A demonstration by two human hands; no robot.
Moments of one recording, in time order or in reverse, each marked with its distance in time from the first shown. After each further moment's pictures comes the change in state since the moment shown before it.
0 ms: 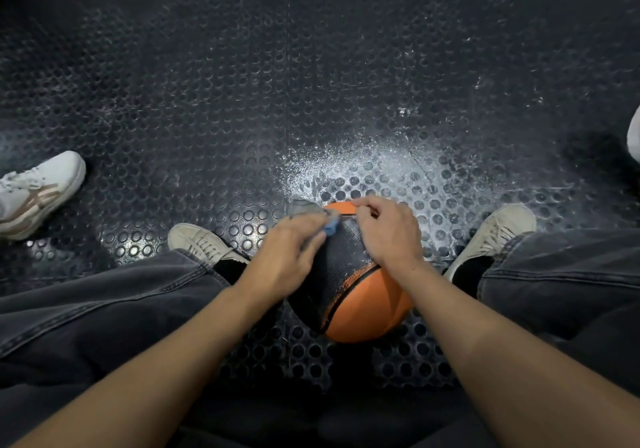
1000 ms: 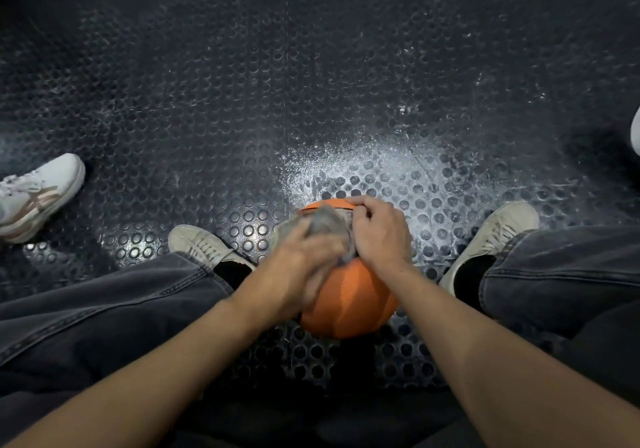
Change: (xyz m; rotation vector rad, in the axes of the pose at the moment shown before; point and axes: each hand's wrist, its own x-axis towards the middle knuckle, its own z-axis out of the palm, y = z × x) left_hand -0.009 -0.002 0.001 0.106 -0.123 0.261; right_hand -0.008 -0.016 0.006 0.040 0.032 0.060
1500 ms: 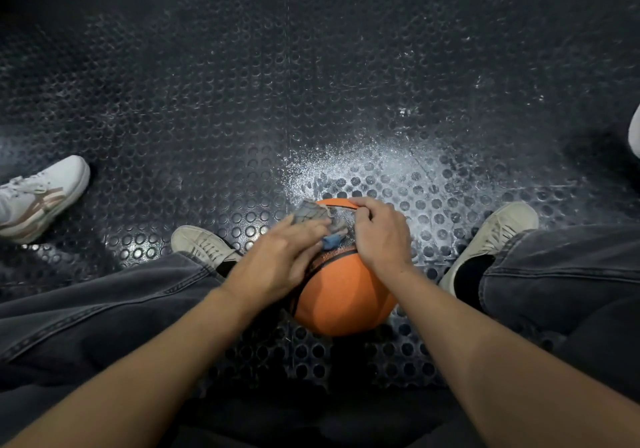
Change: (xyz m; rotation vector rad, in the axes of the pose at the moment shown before) left_hand -0.003 -0.011 -0.012 0.011 0.068 -0.068; right_hand -0.002 0.004 0.004 0.041 -0.009 0.011
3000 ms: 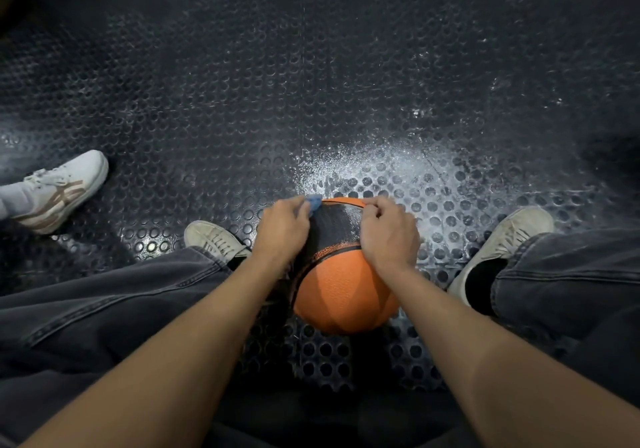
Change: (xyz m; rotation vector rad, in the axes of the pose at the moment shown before) left_hand 0.033 -0.008 0.005 -0.146 0.207 -0.658; right_hand -0.005 -0.008 0.009 -0.014 0.101 0.055
